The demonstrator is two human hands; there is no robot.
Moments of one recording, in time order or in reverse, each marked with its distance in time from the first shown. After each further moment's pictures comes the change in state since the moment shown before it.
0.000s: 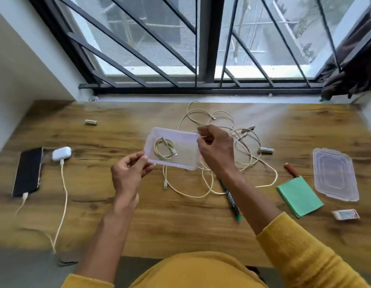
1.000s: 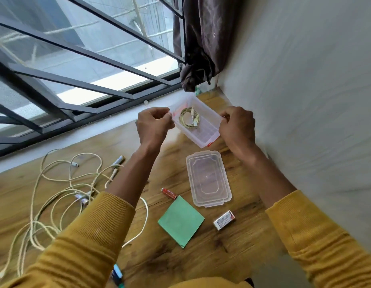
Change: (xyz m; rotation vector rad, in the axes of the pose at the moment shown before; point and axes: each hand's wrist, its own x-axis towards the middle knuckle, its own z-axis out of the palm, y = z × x) left_hand -0.088 -0.044 0.506 0.476 -0.605 0.269; right_hand 0.117 0.189 -0.388 -0.585 0.398 0.298
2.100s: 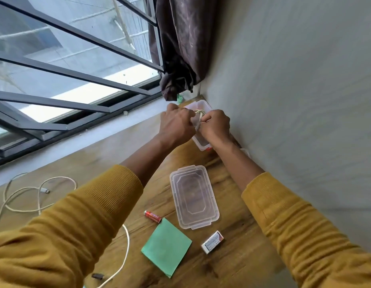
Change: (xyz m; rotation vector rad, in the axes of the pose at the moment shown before) left_hand 0.048 0.014 0.109 0.932 -0.464 0.500; right_hand 0.063 0.012 0.037 0.281 -0.120 0.297
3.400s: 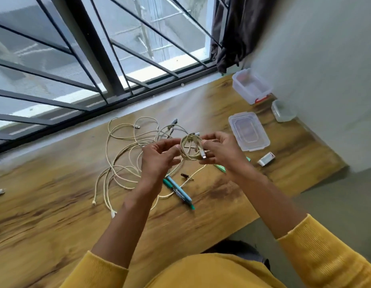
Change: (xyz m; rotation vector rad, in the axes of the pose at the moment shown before) left_hand -0.409 -0.132 -0.075 -1.223 0.234 -0.454; right_hand -0.362 -0.048 0.068 0.647 -0.413 0.095
